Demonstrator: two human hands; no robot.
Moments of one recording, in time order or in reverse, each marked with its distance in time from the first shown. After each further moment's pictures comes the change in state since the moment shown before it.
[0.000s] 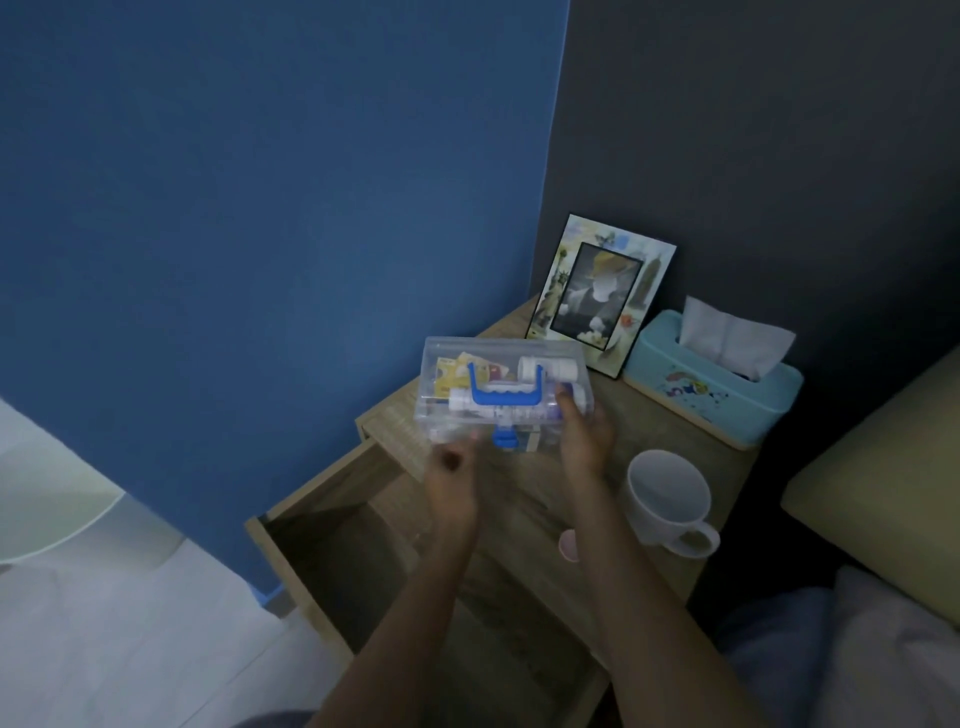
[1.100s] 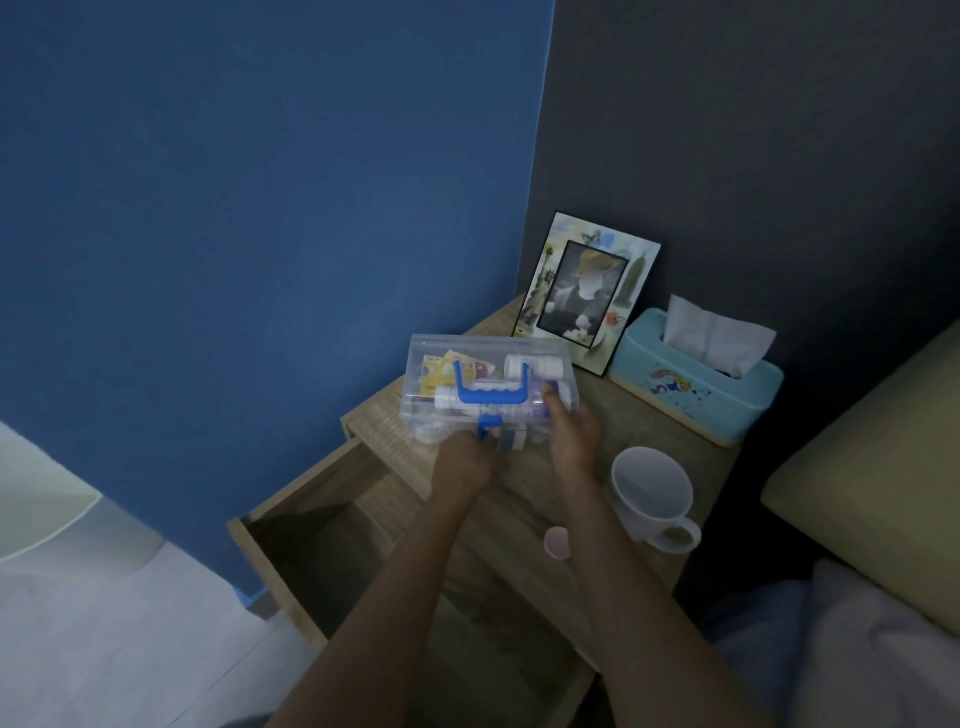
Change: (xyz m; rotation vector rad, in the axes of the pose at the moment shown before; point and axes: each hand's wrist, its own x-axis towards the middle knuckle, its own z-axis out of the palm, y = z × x) left_hand 0.030 0.012 0.027 0.554 -0.311 0.102; right_hand 0.004 -0.002 -0.007 -0.150 -0.031 0.041
